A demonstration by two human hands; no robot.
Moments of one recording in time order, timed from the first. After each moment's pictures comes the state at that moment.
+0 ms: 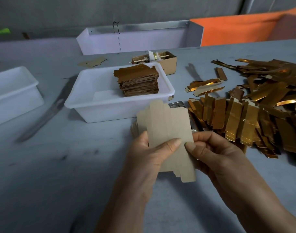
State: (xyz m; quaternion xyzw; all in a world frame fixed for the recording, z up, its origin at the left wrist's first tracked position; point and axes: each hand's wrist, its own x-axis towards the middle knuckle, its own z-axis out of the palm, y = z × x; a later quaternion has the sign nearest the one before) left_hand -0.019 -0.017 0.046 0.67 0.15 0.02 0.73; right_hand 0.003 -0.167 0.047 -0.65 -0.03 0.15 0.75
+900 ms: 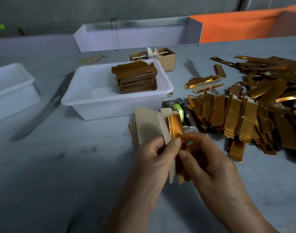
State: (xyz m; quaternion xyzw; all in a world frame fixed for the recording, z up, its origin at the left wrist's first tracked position) left_hand -0.024 -0.028 0.035 0.70 0.08 0.01 0.71; right_hand -0.018 -0.153 0.037 -0.82 -0.14 -0.01 0.55
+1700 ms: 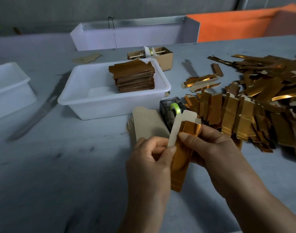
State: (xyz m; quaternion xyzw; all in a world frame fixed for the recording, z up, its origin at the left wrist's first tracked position) left_hand -0.032 -0.041 0.026 0.80 0.13 0.20 0.54; right_hand 0.012 -0.160 0.041 -0.69 0.00 0.11 0.71
